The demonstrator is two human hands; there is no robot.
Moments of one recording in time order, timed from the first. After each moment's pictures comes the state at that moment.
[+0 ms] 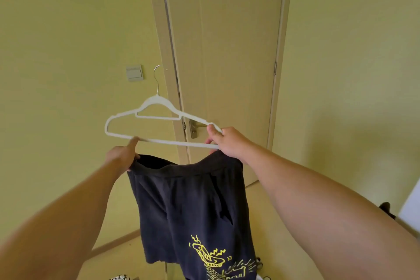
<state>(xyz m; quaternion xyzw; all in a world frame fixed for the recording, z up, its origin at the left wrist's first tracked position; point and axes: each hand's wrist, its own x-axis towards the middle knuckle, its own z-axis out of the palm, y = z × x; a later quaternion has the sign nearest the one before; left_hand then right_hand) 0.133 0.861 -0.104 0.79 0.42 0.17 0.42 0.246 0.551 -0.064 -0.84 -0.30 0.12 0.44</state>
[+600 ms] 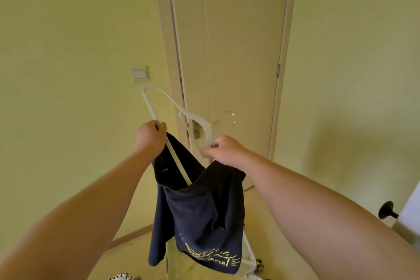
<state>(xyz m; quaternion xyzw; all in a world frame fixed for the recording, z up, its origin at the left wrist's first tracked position) 0.160 0.788 -0.063 0.85 0.27 0.30 0.33 0.224 0.561 -0.073 -0.86 -0.30 0.13 0.39</state>
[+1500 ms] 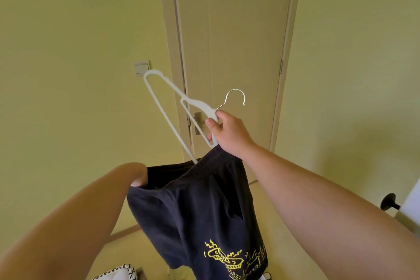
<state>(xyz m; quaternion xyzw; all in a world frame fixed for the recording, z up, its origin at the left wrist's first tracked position) 0.106 0.840 -0.130 0.93 0.30 -0.23 -0.02 0.215 0.565 -0.054 -0.80 -0.34 -0.05 0.48</state>
